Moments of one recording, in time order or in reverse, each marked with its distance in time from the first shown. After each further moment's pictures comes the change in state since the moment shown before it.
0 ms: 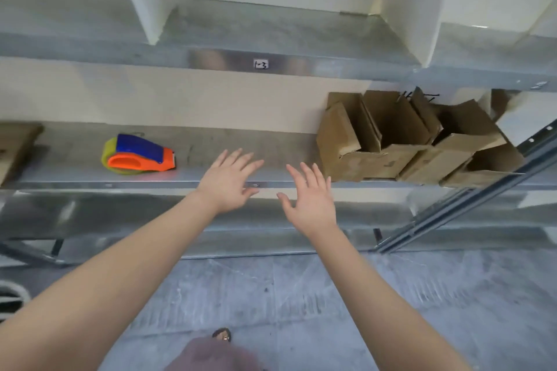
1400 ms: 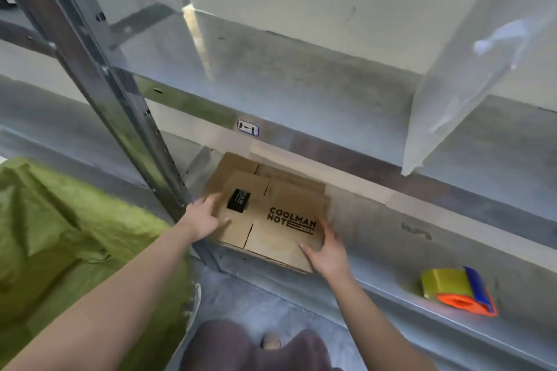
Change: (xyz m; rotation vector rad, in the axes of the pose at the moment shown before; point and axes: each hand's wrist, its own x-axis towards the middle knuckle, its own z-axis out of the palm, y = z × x) left_hand -0.310 -0.736 0.073 -0.721 -0.178 -0.961; right_hand 0.199 -0.616 0.317 0.402 -0.422 0.038
